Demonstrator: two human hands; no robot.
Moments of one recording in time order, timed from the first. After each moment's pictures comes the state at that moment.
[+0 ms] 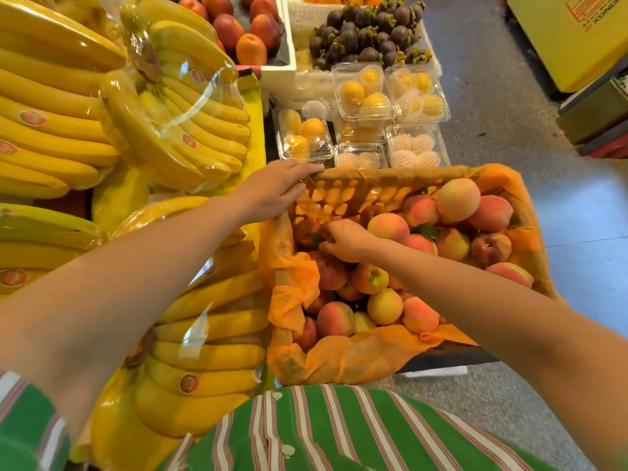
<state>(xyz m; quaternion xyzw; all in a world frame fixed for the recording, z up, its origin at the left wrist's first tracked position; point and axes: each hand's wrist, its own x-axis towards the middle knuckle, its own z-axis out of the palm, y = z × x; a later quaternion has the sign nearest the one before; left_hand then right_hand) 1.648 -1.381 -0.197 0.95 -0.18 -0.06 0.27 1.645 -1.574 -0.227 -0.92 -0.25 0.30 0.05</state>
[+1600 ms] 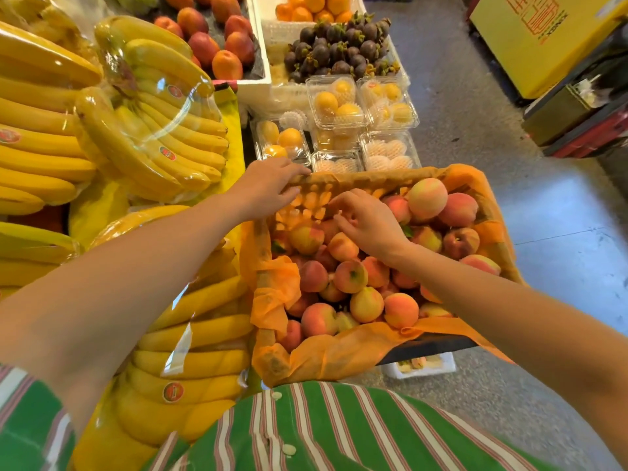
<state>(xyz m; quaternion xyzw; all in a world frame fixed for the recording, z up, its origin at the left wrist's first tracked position) 1.661 -1.406 -0.179 0.96 -0.18 -0.03 0.19 1.640 -1.634 -0.185 -0.94 -0.26 0.04 0.24</state>
